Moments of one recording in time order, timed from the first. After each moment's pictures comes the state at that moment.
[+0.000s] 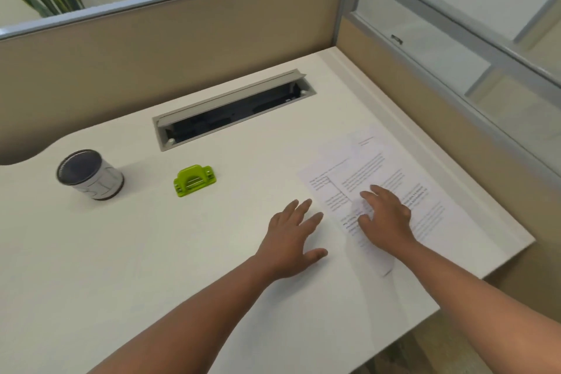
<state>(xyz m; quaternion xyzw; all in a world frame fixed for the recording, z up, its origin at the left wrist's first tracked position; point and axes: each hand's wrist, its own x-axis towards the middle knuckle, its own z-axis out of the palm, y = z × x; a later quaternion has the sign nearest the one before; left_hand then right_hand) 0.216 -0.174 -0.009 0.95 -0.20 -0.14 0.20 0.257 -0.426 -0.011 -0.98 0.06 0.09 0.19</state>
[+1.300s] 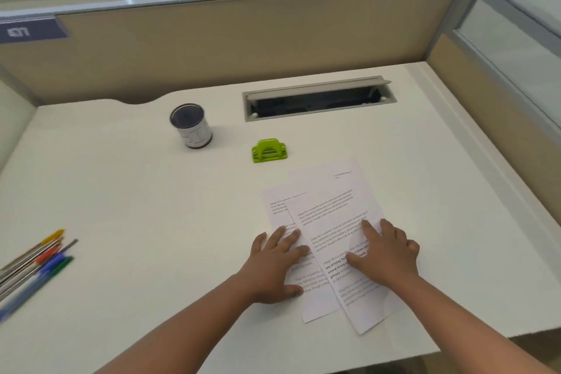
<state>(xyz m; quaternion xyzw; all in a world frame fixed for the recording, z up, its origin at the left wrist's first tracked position) 0.088 -0.061 -0.016 0.96 -0.09 -0.23 0.15 0.190 -0.318 -0.005 -0.97 -0.06 0.24 -0.01</state>
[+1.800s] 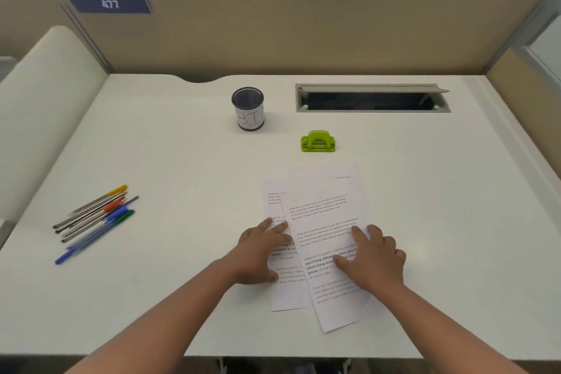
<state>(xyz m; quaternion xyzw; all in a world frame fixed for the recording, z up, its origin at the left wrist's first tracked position) 0.020 0.036 0.004 0.93 0.03 -0.23 0.27 0.127 -0.221 -0.002 -0.97 -0.12 0.21 0.00</state>
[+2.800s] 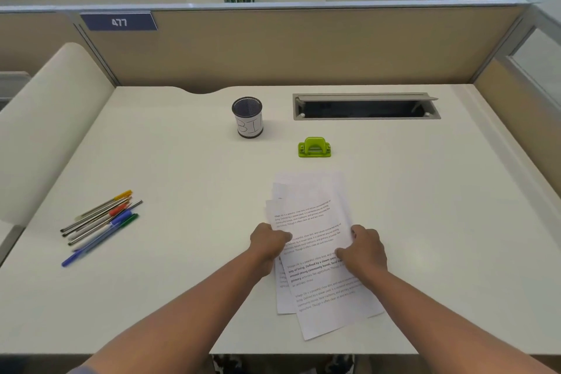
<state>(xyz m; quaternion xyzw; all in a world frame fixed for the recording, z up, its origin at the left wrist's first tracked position) 0.054 -0.011 0.018 0.57 0.47 -0.10 0.66 0.133 -0.207 0.003 -0.95 0.00 0.23 0.22</state>
